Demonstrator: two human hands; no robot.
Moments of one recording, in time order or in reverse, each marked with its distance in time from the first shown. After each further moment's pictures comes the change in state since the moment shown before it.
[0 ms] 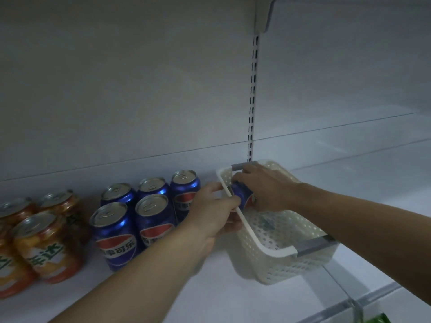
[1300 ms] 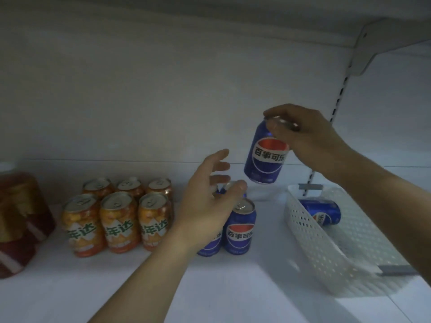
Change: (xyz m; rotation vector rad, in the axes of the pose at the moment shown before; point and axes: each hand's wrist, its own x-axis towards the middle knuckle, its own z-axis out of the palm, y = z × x) left_hand -0.082 0.036 -0.158 0.241 0.184 0.623; right_hand 0.025 -0.144 -0.181 0.840 0.487 0.159
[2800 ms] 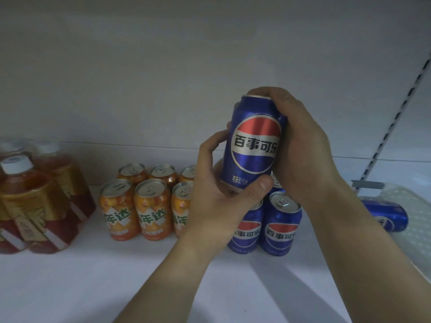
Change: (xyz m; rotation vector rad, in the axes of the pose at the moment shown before) left_hand -0.005 -0.020 -0.023 -0.404 0.114 0.081; right_hand -0.016 -0.033 0.111 1.004 -0.073 -0.017
